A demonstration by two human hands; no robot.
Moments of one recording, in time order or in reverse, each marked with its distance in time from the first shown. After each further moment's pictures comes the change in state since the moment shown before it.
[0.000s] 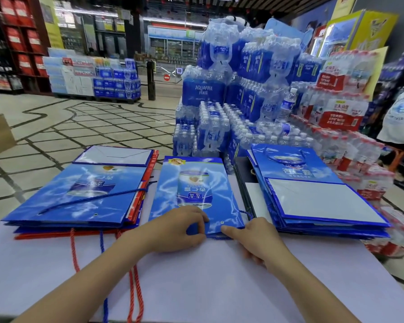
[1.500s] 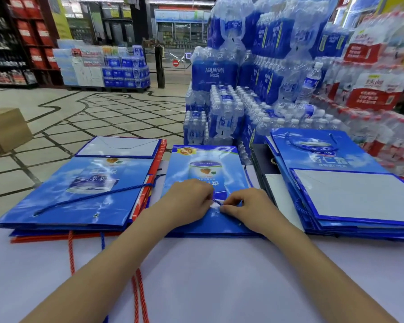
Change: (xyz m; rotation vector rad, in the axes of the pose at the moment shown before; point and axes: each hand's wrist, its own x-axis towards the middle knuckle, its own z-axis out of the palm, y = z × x) left_hand 0.054 -0.022 -0.014 0.421 0.178 -0.153; right_hand 0.082 -0.023 0.025 -0.083 -0.027 -0.573
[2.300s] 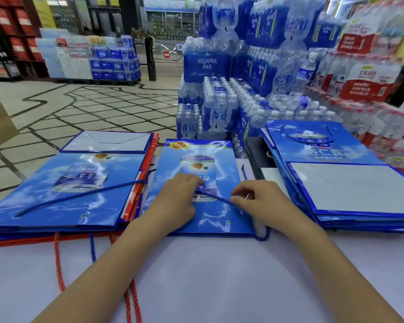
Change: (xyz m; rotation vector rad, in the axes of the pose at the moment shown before) left_hand -0.008 -0.008 0.018 -0.231 0.039 -0.111; right_hand -0.008 0.008 -0.021 -0.019 0.023 0.066
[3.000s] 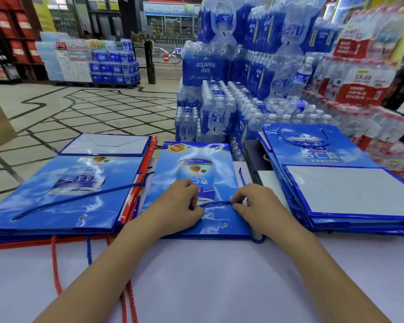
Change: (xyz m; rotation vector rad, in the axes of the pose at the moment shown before) left_hand -0.007 0.001 -0.003 -0.174 -0.037 0.035; right_hand -0.005 -0.002 0.004 -0.204 0.024 -0.038
